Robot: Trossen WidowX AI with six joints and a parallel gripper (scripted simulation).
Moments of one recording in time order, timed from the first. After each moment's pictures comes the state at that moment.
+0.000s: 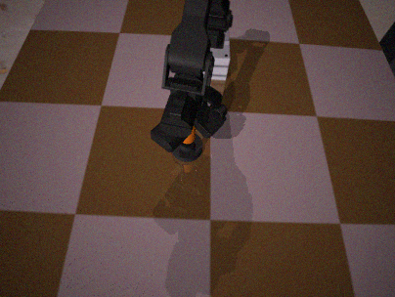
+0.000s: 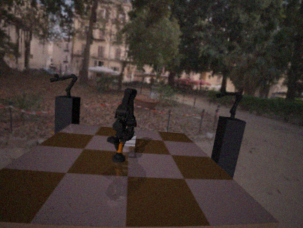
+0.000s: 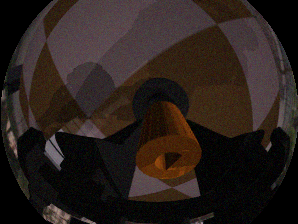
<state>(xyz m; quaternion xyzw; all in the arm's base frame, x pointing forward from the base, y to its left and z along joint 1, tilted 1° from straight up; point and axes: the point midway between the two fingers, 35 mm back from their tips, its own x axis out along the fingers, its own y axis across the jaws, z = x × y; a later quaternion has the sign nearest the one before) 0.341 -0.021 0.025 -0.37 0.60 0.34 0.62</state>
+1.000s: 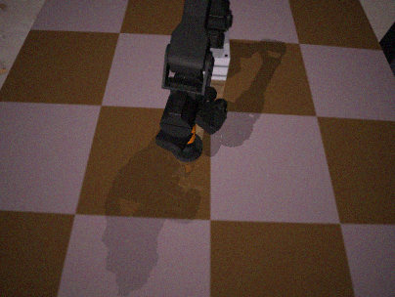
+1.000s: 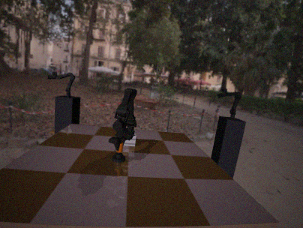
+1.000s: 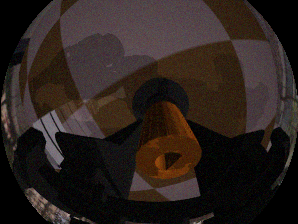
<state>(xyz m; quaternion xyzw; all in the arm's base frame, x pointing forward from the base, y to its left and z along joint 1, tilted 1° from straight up) 0.341 -0.021 0.026 -0.43 0.56 0.40 0.58</state>
